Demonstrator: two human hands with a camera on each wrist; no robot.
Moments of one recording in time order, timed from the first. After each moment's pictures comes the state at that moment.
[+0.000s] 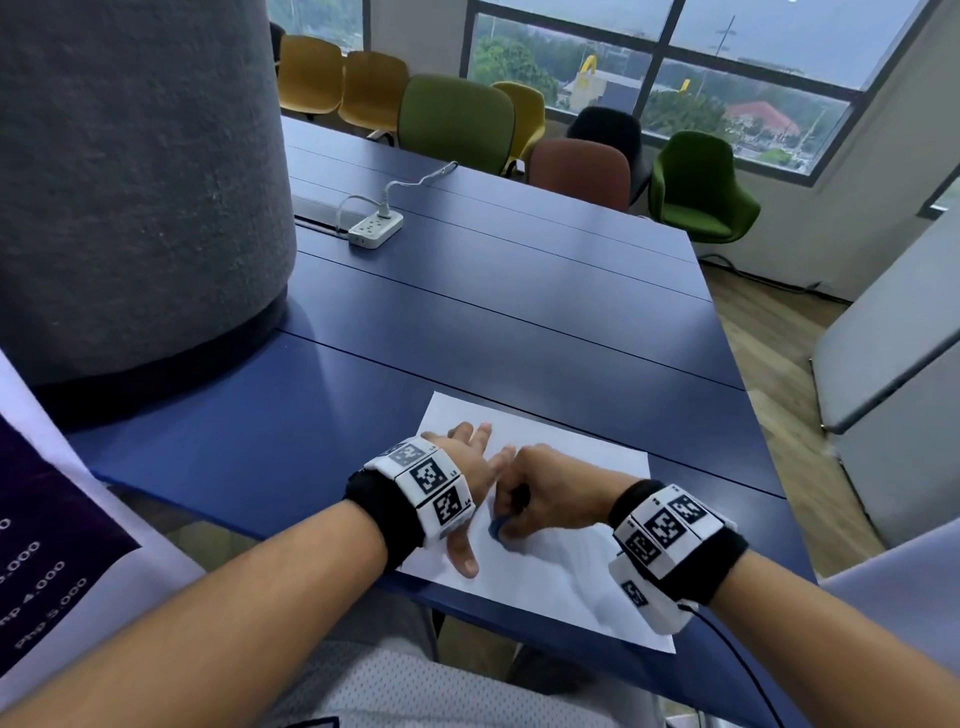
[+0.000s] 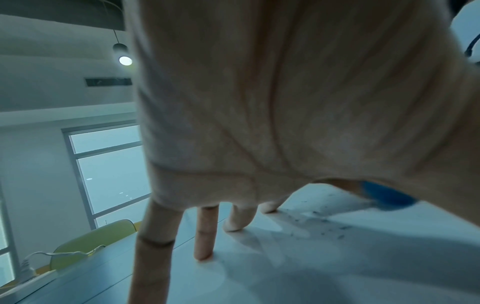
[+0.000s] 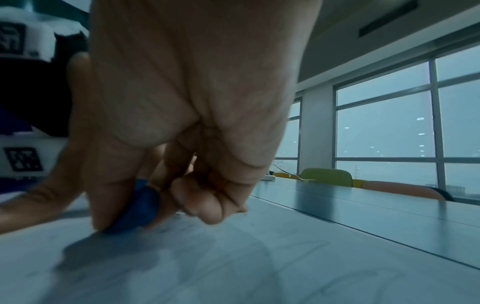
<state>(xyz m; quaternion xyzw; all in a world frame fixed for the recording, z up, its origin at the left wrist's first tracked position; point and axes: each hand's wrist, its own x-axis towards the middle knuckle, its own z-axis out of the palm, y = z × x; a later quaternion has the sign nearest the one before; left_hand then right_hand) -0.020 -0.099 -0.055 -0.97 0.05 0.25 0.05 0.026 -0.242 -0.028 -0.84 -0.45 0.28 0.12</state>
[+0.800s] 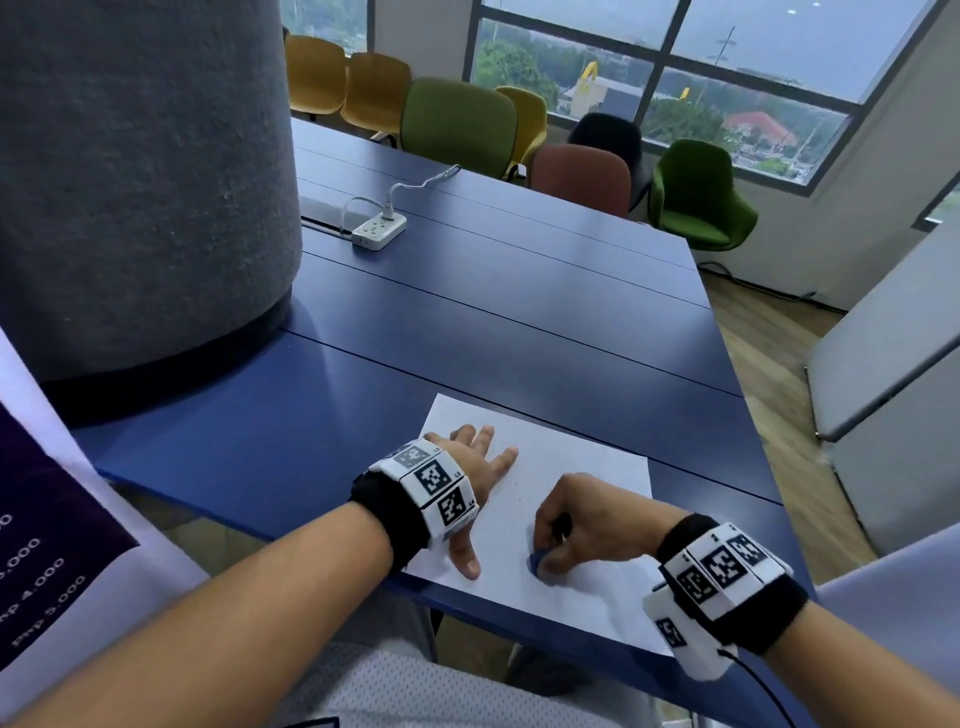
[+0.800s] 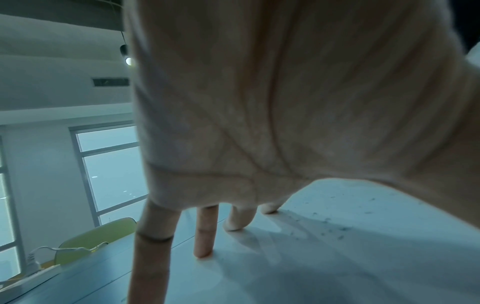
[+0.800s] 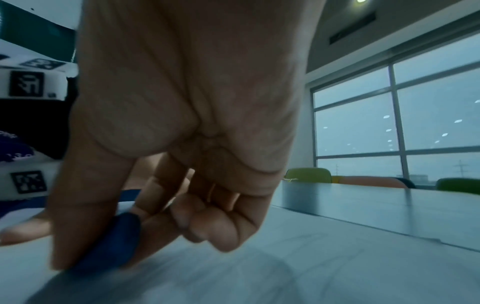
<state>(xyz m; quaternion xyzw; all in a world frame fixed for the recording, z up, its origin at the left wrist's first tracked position) -0.026 -0.104 -0.044 -0.96 0.05 0.26 0.05 0.019 -0.280 -0.028 -0.85 -0.41 0.31 0.10</state>
